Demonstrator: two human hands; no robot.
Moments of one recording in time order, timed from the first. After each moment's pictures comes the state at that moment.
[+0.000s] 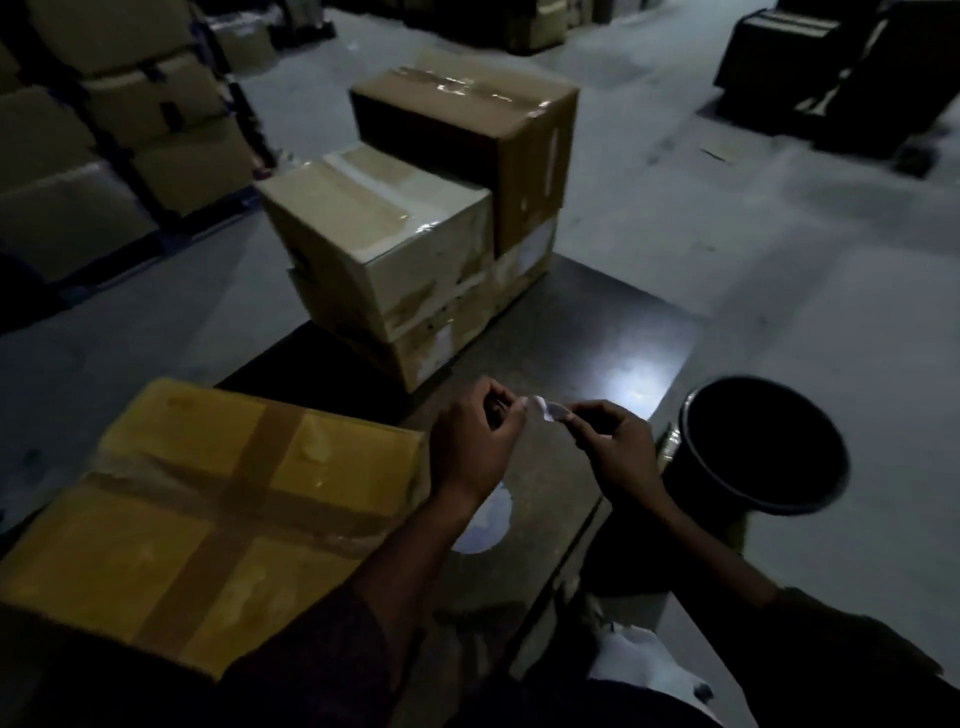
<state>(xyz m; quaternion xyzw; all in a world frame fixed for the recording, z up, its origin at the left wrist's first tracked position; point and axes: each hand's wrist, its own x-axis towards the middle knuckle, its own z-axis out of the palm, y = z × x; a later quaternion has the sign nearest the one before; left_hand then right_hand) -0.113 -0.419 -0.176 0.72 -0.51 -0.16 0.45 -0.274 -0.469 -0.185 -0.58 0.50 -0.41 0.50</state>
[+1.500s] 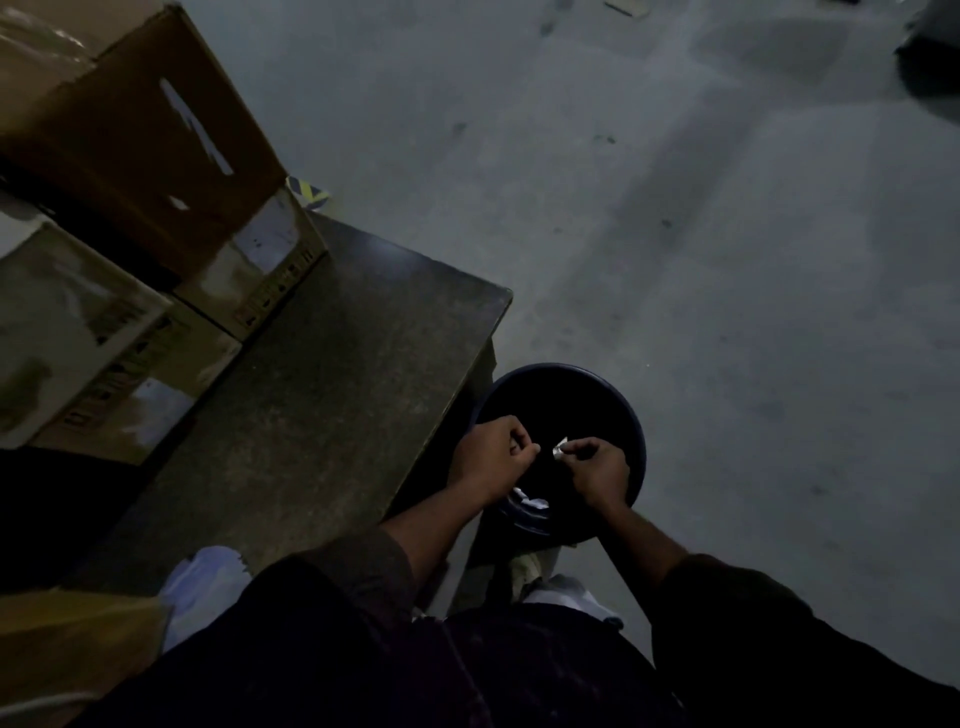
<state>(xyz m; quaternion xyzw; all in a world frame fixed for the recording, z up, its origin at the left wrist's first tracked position) -0.438 -0.678 -0.305 0.73 -0.58 -0.34 0.12 -0.589 -0.689 -0.364 -0.39 0.77 -0.23 0.45</state>
